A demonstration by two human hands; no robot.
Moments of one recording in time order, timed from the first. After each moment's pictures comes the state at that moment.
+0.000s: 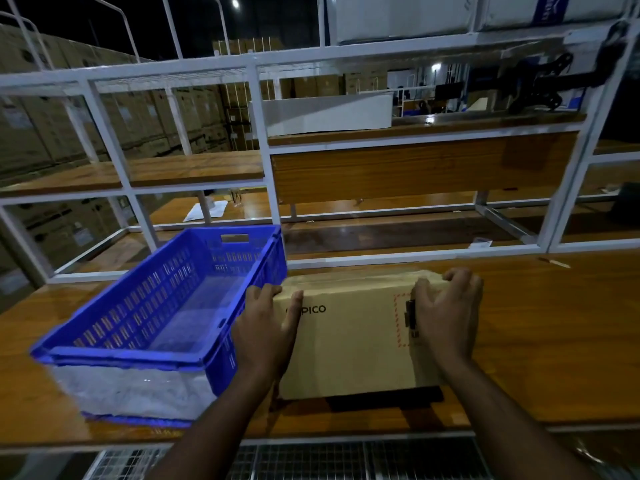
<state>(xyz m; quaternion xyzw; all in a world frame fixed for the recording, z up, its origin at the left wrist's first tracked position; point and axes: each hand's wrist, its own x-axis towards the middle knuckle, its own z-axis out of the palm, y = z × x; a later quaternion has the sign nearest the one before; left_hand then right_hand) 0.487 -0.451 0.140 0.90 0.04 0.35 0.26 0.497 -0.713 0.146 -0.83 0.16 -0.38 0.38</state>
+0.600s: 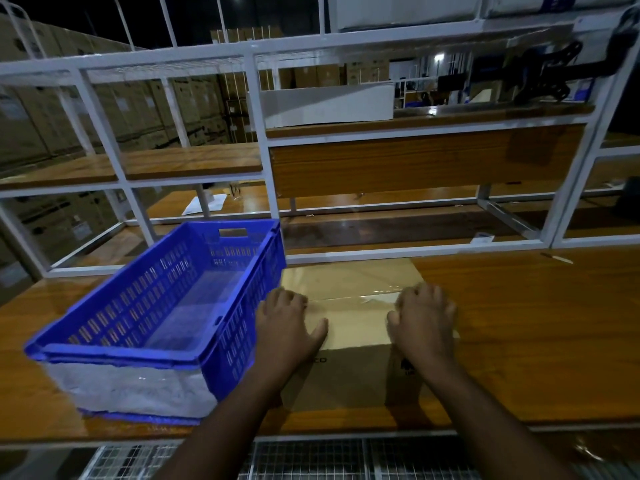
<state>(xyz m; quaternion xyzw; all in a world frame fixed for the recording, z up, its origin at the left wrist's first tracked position) 0.505 -0.468 0.123 0.97 -0.05 0.21 0.12 0.504 -0.693 0.125 -0.97 0.08 -0.23 0.08</state>
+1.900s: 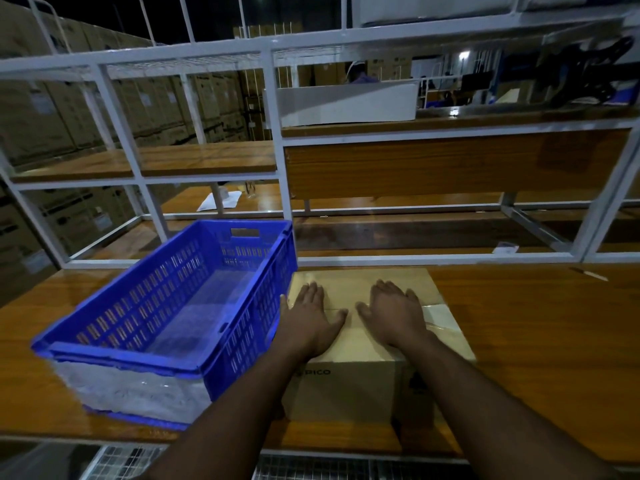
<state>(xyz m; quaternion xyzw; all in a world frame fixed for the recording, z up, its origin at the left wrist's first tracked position) 0.559 -0.482 0.128 0.99 -0.03 0.01 0.11 0.583 -0.657 0.124 -0.99 -0.04 -0.07 0.09</state>
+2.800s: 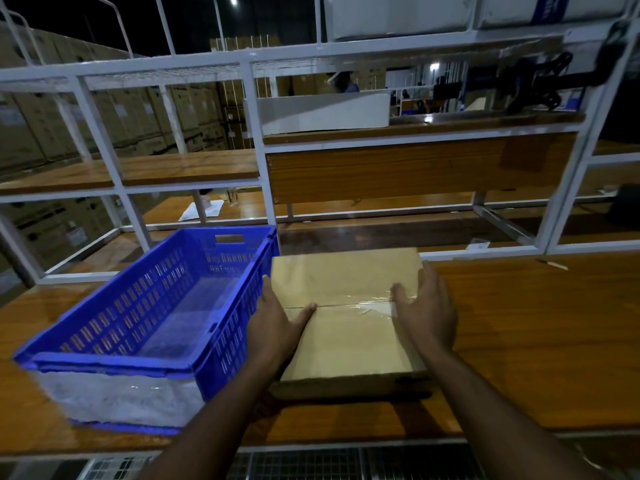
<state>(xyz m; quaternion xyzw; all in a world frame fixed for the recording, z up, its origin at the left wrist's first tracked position) 0.520 -0.464 0.129 0.93 0.08 0.16 0.32 0.533 -0.709 0.129 -0.88 0.13 -0.31 0.34</state>
